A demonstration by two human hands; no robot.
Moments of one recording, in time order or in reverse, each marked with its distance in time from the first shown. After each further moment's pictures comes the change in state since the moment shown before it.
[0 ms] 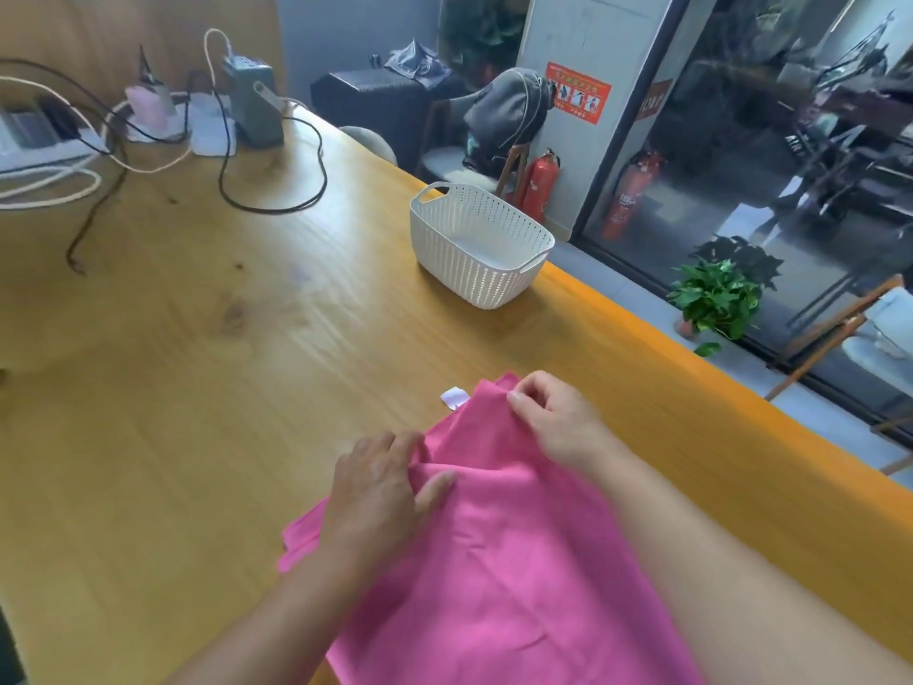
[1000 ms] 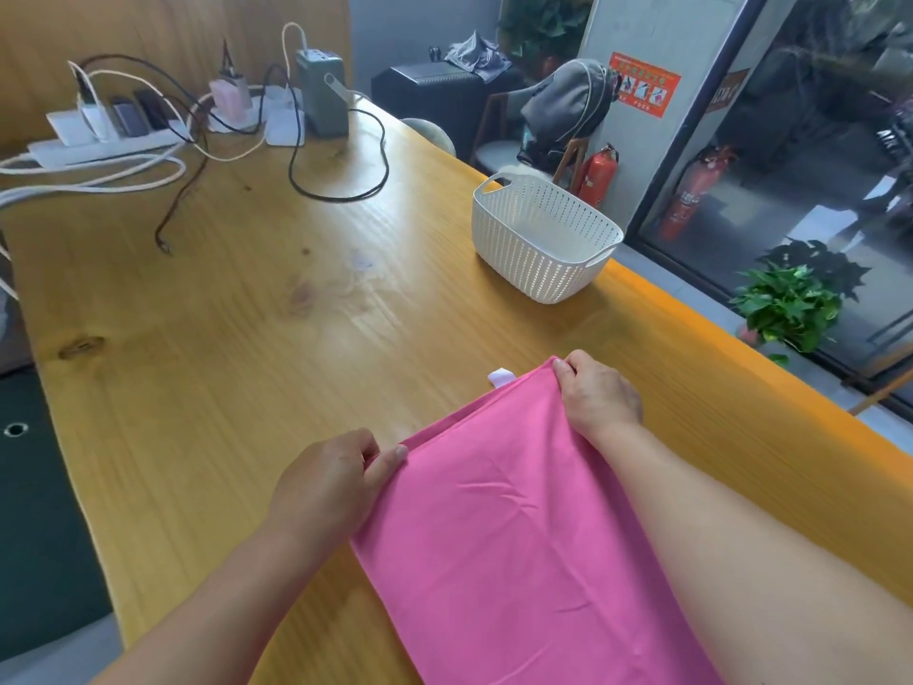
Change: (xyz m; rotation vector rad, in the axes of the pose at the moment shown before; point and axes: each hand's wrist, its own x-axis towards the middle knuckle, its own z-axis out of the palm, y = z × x) left_hand -0.014 -0.062 -0.058 0.027 -0.082 -0.286; right_hand 0.061 0.012 0.034 -0.469 0.151 0.083
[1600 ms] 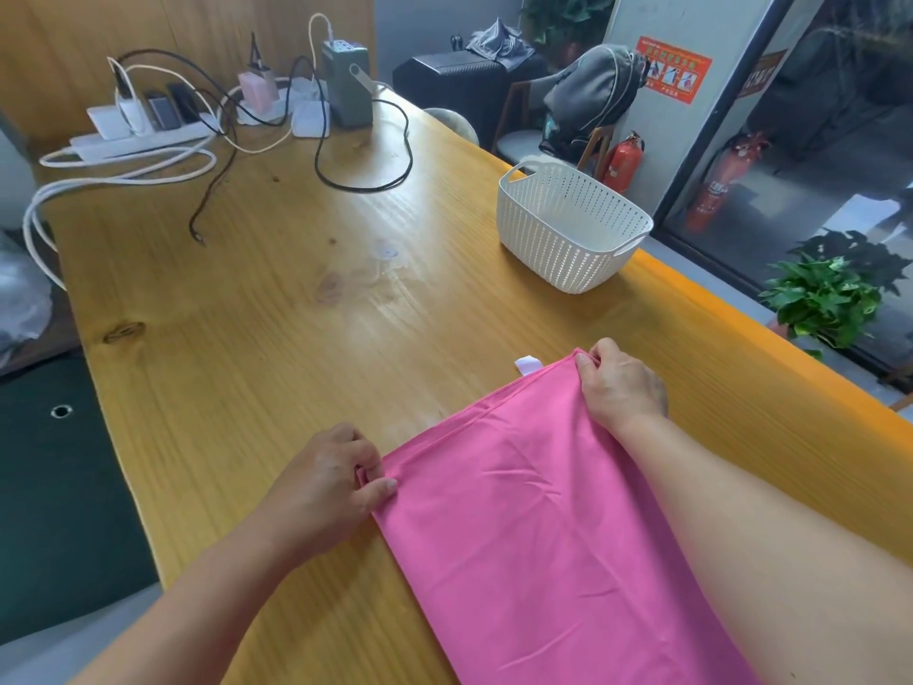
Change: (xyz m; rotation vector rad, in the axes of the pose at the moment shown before) left_hand -0.015 -0.035 -0.019 -0.071 -0.114 0.174; right_hand 0.000 -0.002 0.005 -0.049 0.055 -0.041
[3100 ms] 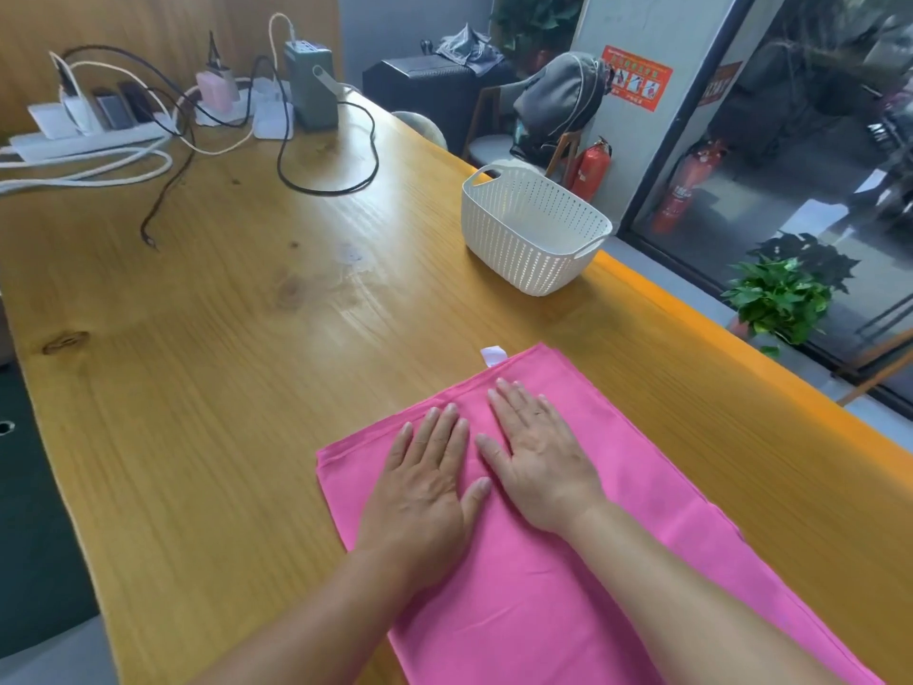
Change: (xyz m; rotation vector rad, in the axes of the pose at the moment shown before) left_hand 0.026 0.076 0.097 0.391 0.008 0.200; right_hand -0.084 -0.012 0.023 -0.041 -0.219 -0.469
